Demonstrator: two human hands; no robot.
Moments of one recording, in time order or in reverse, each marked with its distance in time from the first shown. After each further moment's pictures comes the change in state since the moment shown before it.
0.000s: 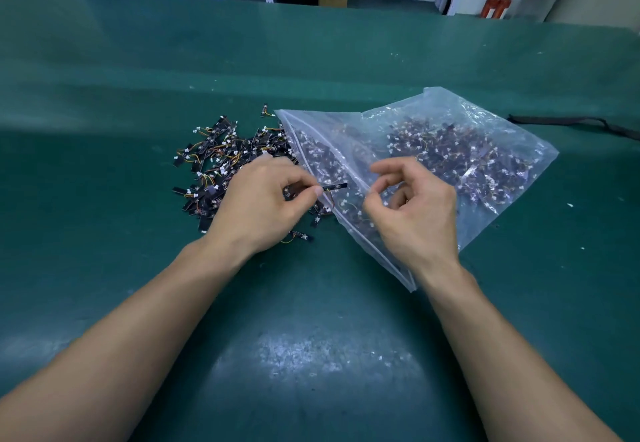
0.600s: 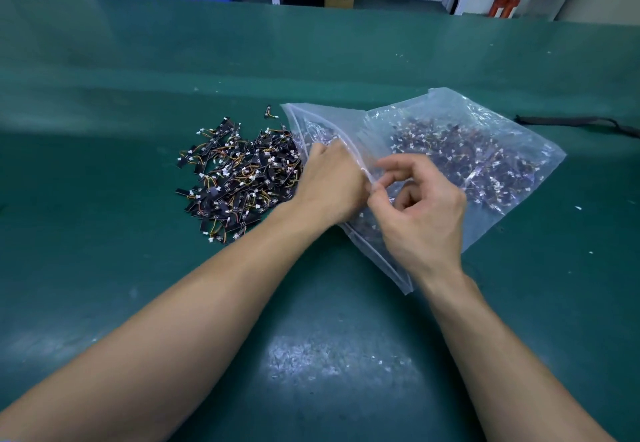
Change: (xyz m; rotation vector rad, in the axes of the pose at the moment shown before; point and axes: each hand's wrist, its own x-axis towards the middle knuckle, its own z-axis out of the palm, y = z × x) left_hand 0.056 0.045 0.051 0.220 -0.236 -0.021; right_hand -0.001 -0.006 -0.002 0.086 0.086 -0.094
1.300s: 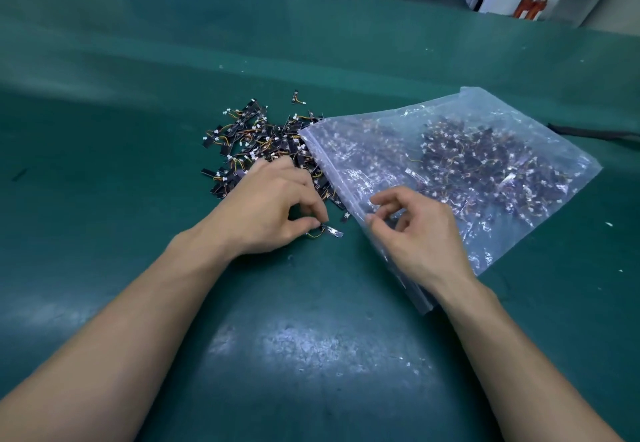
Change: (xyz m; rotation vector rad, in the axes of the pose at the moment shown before) left_hand -0.084 -0.098 -0.032 -0.017 -0.016 0.173; right_hand -0.014 0.018 0.019 -0.239 -0.434 0.179
